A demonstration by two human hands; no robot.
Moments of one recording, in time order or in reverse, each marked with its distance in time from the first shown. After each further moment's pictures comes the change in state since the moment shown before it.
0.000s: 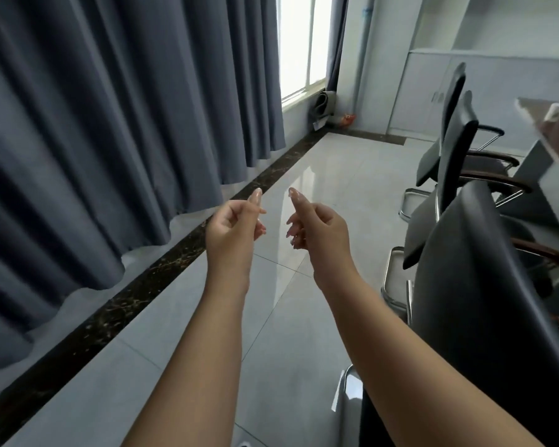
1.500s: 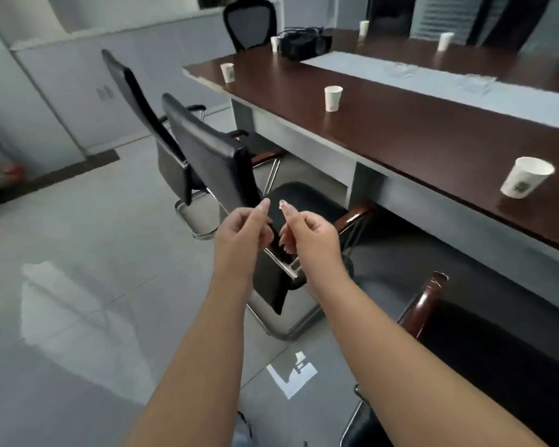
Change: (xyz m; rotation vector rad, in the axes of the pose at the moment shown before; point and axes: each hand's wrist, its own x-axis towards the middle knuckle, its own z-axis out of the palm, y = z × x) left_hand 0.277 -0.218 0.538 -0.036 -1.273 -0.320; right_hand 0.450 0.048 -0.303 -0.023 1.100 -0.069
